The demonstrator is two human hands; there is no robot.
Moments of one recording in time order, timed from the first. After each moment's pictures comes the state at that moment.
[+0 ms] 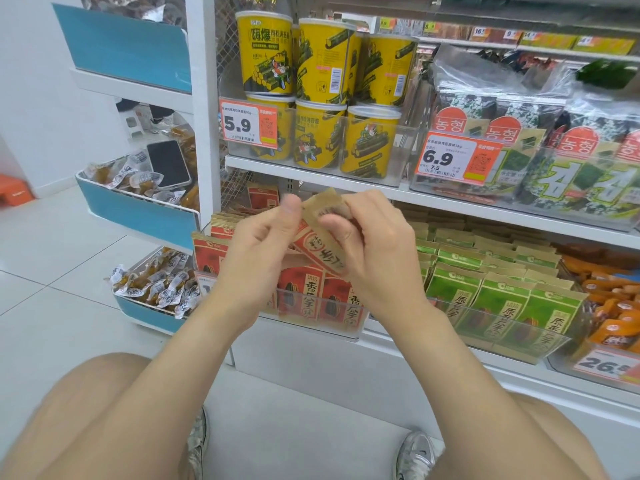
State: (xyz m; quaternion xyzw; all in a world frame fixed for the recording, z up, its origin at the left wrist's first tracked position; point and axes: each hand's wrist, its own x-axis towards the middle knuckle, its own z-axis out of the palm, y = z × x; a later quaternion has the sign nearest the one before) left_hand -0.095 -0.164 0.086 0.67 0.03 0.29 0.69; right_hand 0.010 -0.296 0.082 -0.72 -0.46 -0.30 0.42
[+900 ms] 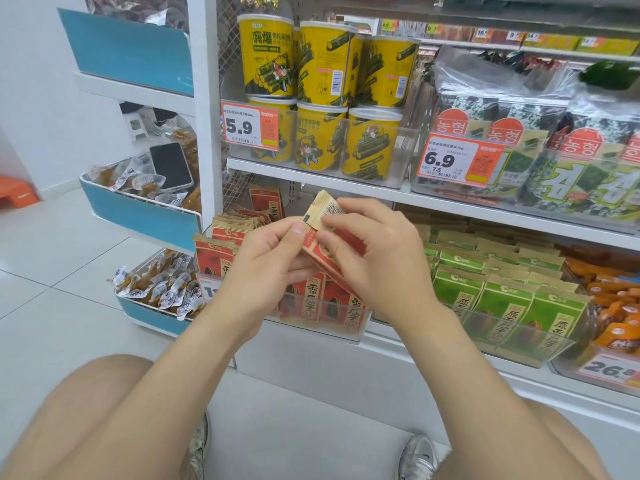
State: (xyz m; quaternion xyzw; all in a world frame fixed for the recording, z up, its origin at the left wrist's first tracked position) left_hand -0.094 -0.161 0.075 0.68 0.06 0.22 0.70; right_hand 0.024 -0.300 0.074 -0.73 -0.47 -0.34 0.36
